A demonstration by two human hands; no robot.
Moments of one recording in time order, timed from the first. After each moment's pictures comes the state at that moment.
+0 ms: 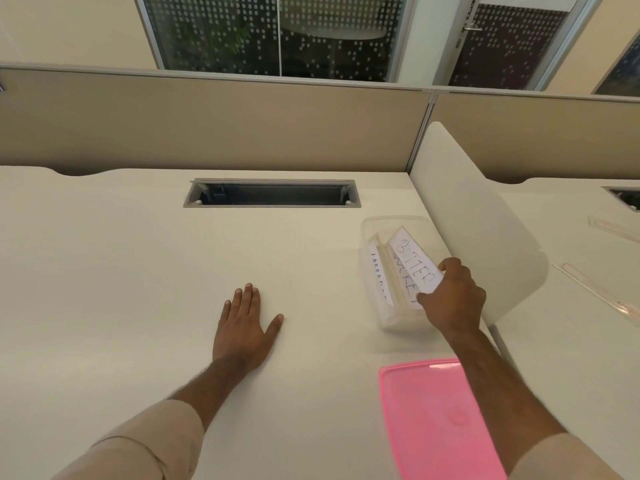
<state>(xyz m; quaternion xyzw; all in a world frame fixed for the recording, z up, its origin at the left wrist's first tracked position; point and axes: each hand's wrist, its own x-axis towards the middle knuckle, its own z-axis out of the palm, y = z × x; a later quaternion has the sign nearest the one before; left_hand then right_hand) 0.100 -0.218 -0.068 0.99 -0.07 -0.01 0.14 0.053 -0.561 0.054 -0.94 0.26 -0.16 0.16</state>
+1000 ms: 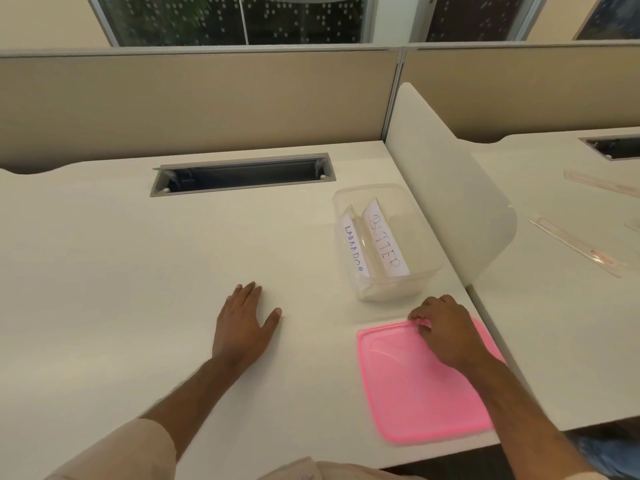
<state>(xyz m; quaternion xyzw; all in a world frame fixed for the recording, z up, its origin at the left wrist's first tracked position) 0.065 -0.254 -0.043 0.97 -0.08 -0.02 0.24 -0.035 -0.602 -0.003 -0.99 0.08 0.03 0.12</state>
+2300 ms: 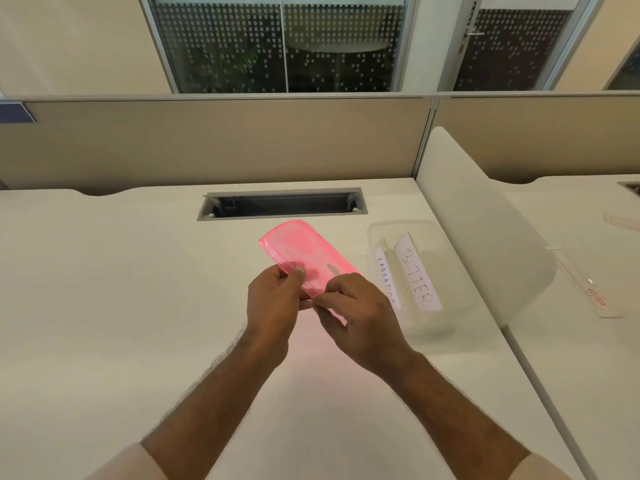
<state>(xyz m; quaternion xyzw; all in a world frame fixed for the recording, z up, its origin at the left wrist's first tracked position) 0.052 -0.285 0.120 0.68 0.11 -0.03 0.72 0.023 -0.426 0.094 -0.88 -0.23 -0.32 0.27</state>
